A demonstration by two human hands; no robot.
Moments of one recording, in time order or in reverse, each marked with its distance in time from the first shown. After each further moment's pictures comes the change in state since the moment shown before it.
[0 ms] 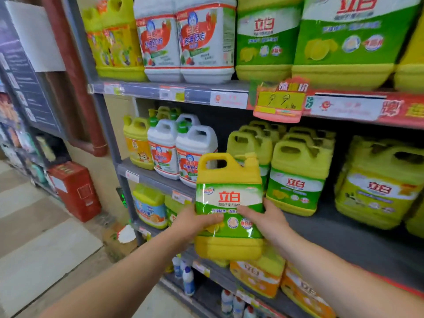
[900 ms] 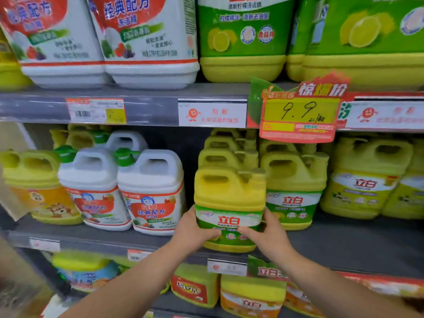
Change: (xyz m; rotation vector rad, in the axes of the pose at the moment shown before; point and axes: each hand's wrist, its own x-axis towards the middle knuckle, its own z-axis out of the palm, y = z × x) left_hand 0.223 -0.013 0.002 0.449 -0.242 0.298; right_hand 0.115 0.042 0.012 -0.281 0.394 -0.009
